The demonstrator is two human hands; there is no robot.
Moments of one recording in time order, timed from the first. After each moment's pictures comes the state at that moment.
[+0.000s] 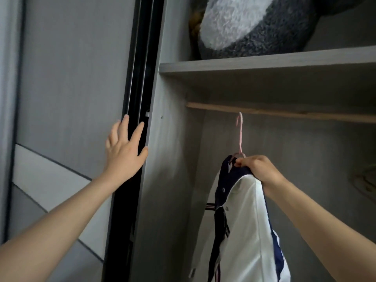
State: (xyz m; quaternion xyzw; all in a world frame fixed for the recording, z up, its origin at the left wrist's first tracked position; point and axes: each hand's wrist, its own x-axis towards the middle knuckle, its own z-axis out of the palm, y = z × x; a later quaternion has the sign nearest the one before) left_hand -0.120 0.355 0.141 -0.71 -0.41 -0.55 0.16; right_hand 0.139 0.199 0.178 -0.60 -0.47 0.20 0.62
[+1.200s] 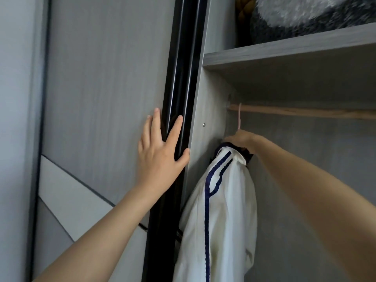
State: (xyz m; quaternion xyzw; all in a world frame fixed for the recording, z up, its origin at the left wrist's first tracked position) left_hand -0.121 0.459 0.169 -0.68 -0.33 -0.62 0.22; right_hand 0.107 0.482 0.265 -0.76 -0.57 0.03 0.32
